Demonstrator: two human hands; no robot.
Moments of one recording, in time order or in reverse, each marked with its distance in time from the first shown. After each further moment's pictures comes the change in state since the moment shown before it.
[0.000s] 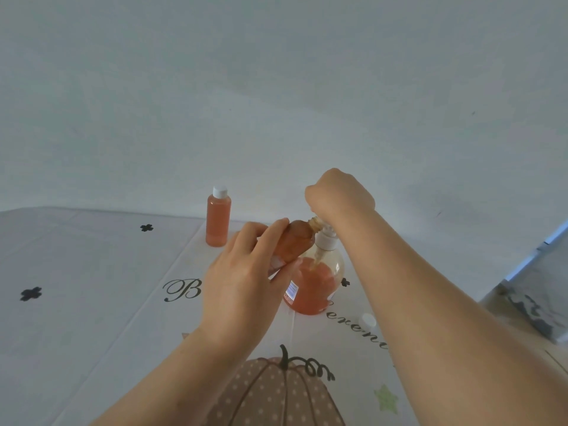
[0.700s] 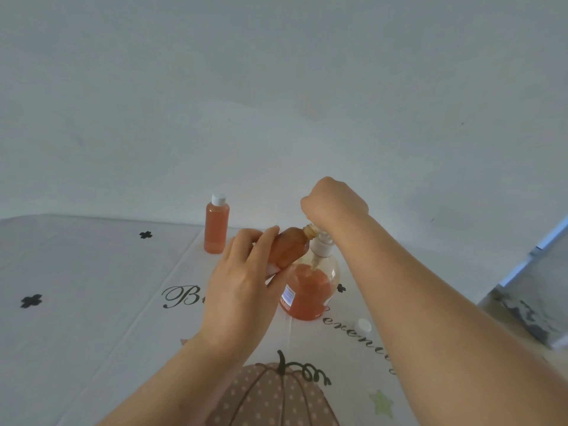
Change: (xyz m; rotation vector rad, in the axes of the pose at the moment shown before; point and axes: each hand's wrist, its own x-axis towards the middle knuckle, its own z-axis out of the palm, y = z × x) left_hand -0.002 -0.001 0.003 -0.038 -0.030 -0.045; right_hand -0.002 -0.002 -0.002 -0.053 -0.016 -0.015
